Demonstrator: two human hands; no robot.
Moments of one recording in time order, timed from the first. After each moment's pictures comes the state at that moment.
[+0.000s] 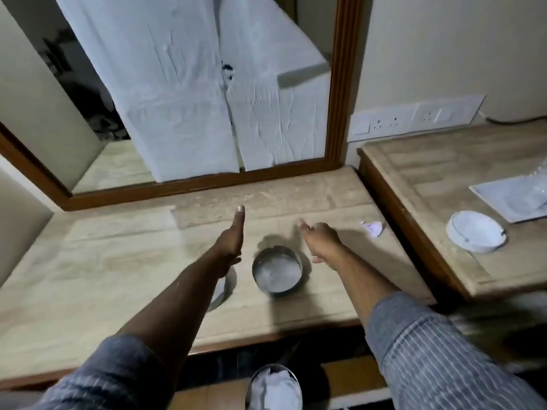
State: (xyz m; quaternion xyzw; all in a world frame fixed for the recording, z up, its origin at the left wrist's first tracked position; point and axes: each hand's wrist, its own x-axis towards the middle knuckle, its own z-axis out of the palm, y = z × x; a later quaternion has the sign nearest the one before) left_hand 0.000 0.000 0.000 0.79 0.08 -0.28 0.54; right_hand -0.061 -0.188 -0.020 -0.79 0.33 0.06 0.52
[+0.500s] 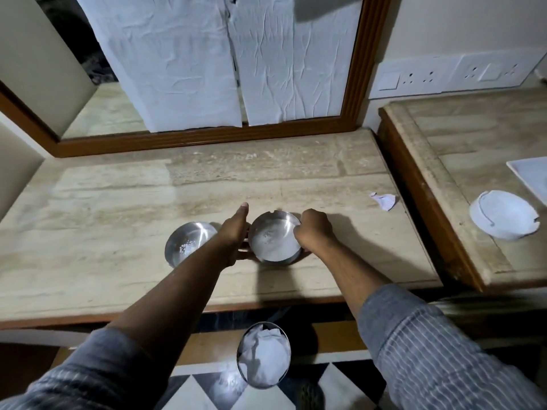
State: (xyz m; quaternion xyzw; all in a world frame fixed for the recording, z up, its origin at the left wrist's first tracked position) left_hand -0.017 -0.006 -0.049 0.72 0.17 -0.36 0.57; right_hand -0.056 -0.172 -0.070 -0.91 0.24 0.11 0.32
